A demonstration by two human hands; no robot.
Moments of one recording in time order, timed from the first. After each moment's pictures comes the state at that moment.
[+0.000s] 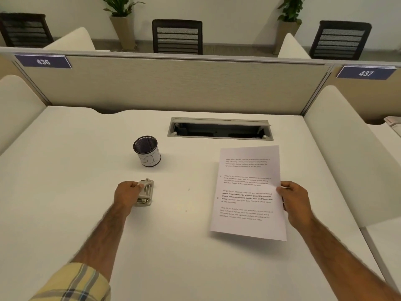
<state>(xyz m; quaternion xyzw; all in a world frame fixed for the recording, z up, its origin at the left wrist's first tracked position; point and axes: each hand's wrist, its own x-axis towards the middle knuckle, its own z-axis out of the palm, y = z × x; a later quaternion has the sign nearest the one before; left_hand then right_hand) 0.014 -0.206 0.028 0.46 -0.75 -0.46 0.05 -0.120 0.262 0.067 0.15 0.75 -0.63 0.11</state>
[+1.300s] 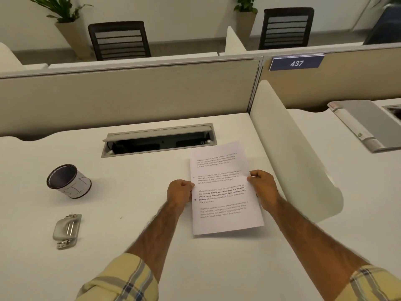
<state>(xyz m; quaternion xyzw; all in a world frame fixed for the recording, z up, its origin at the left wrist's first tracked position) -0.182 0.124 0.041 0.36 -0.70 -0.61 -0.06 -0.247 0.386 0.049 0.16 0.78 -0.59 0.14</state>
